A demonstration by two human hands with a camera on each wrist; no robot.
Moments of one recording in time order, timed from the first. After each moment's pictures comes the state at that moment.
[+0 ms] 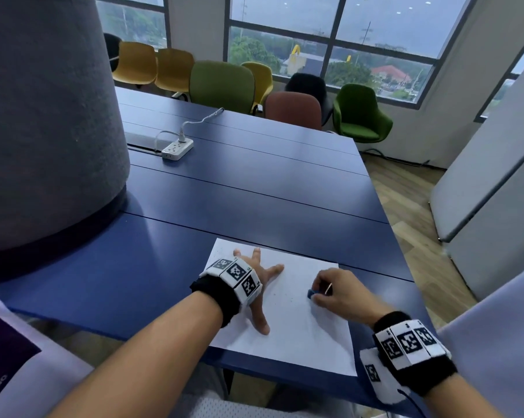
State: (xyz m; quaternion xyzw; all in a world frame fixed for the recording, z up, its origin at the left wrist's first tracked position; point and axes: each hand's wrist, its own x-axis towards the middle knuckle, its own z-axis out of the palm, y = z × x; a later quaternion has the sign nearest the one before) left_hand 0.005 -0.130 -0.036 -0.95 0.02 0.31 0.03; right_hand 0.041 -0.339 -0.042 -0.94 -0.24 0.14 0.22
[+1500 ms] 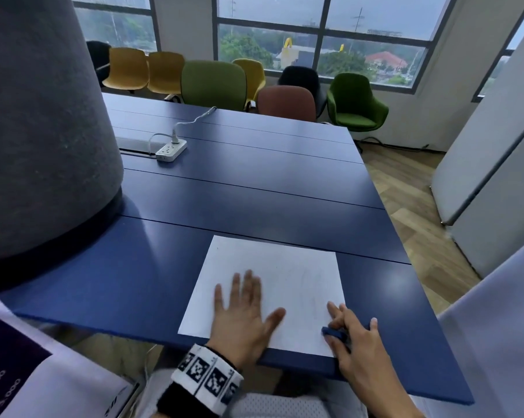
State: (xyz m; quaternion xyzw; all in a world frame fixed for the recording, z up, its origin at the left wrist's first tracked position) left_hand -0.079 -0.157 -0.099 -0.98 -0.06 0.16 -0.08; right_hand -0.067 -0.374 -0.093 -0.94 -0.11 0.07 0.32
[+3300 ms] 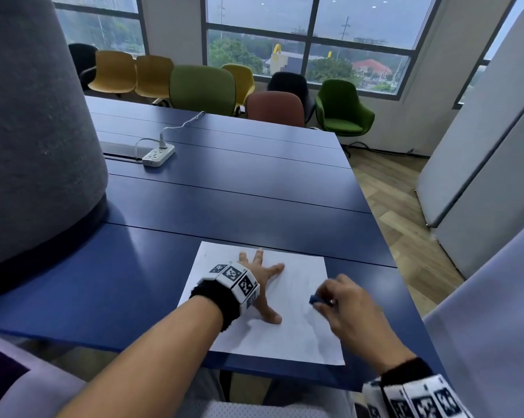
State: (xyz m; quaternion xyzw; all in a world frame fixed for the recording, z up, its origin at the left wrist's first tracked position) left_hand 0.012 -0.158 -0.044 -0.96 0.04 0.27 -0.02; right_hand -0.026 -0.366 -0.038 -0.95 -0.20 -0.01 0.22
